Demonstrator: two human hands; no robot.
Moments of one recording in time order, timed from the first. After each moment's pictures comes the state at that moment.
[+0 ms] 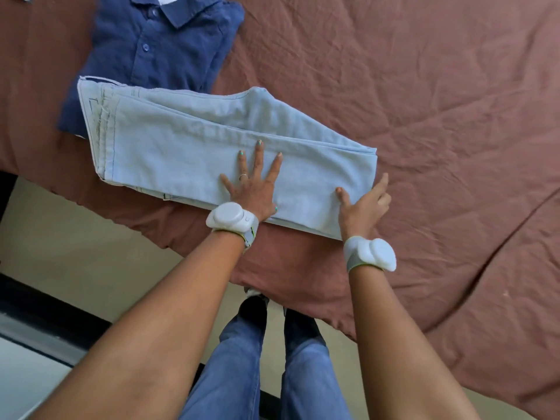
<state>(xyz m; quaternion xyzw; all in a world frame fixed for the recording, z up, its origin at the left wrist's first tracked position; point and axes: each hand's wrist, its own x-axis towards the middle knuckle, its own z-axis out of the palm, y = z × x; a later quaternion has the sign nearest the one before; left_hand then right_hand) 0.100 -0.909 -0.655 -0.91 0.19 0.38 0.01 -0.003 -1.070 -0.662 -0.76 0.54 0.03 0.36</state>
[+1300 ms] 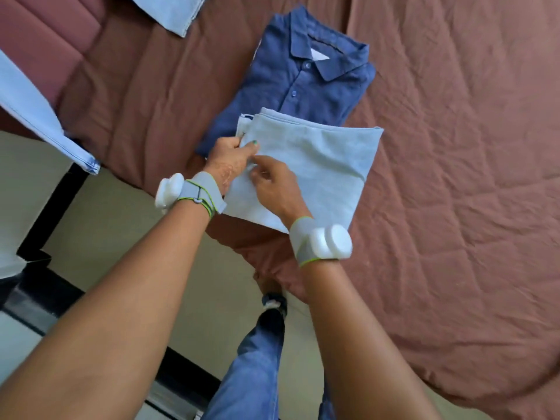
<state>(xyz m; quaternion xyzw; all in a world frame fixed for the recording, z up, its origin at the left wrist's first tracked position) 0.288 -0.677 -0.602 -0.77 -0.18 0.30 -0.53 0.213 -0.771 -0.585 -0.82 0.18 0.17 0.52</state>
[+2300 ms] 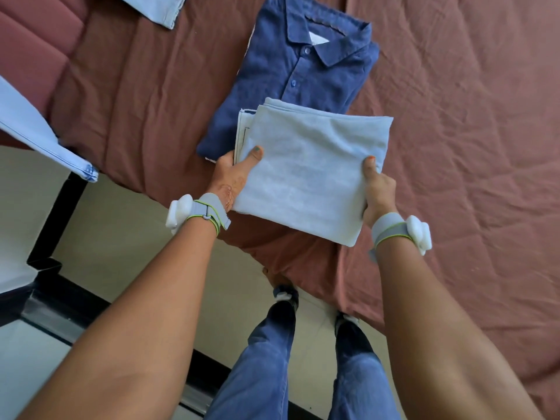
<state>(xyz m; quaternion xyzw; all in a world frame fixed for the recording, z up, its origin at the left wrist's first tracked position) 0.267 -0.668 -0.624 -0.74 -0.22 0.29 -0.56 0.167 -0.903 -0.651 -0.52 0.54 0.02 0.66</state>
